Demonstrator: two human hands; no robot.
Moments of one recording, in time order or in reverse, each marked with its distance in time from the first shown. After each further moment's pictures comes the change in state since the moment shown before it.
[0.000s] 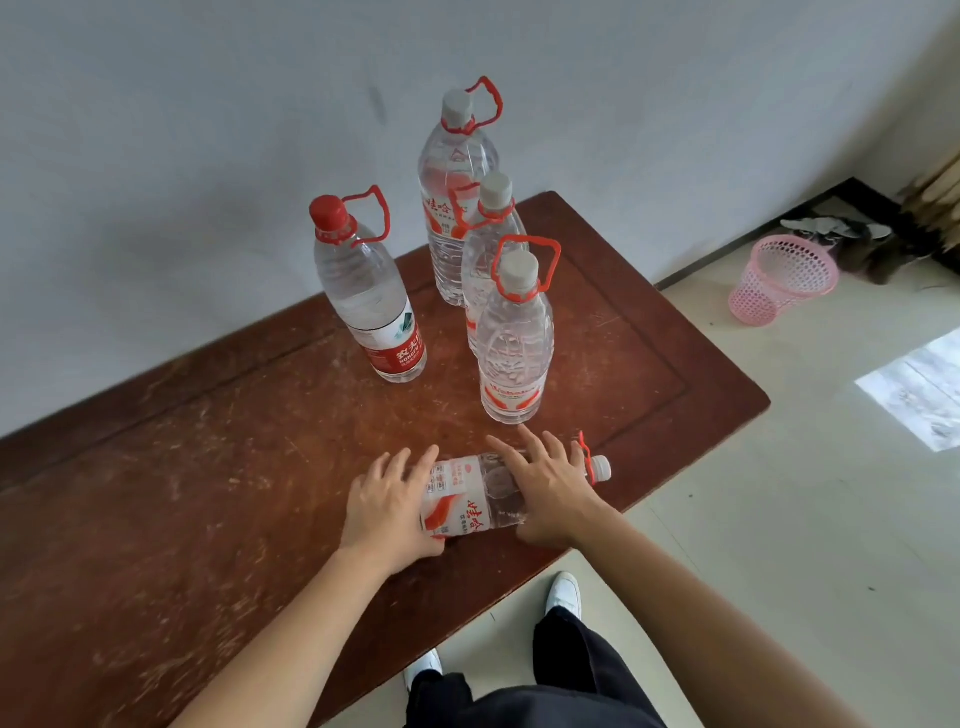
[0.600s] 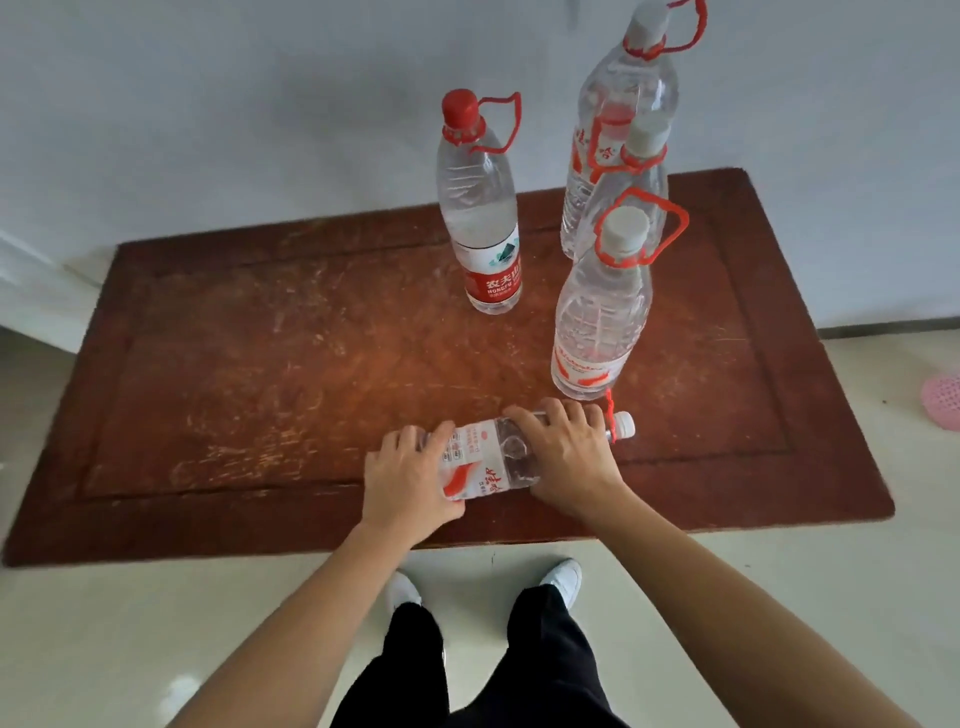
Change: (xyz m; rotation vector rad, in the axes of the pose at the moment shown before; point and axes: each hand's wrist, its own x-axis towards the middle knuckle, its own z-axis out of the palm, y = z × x) left_hand -0.052 0.058 0.032 -0.119 0.223 -0.431; right_hand 0.033 0.023 0.004 -0.258 0.180 -0.412
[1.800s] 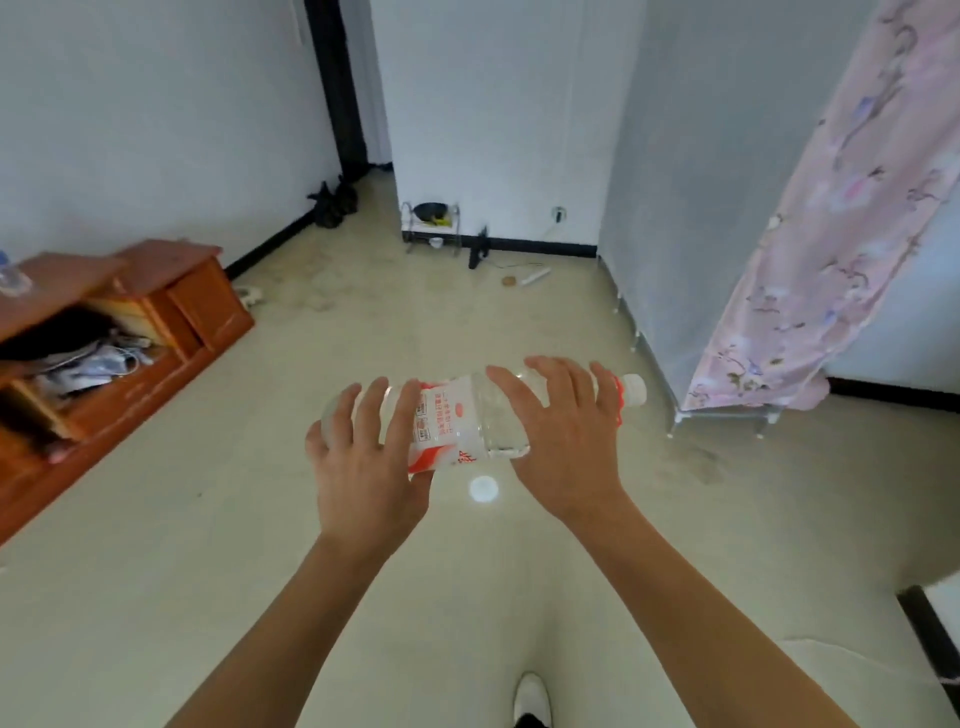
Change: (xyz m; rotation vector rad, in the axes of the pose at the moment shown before) left_hand -0.933 -0.363 -0.040 0.436 0.708 -1.814; right_hand -0.474 -0.952 0.079 0.425 0.509 -1.928
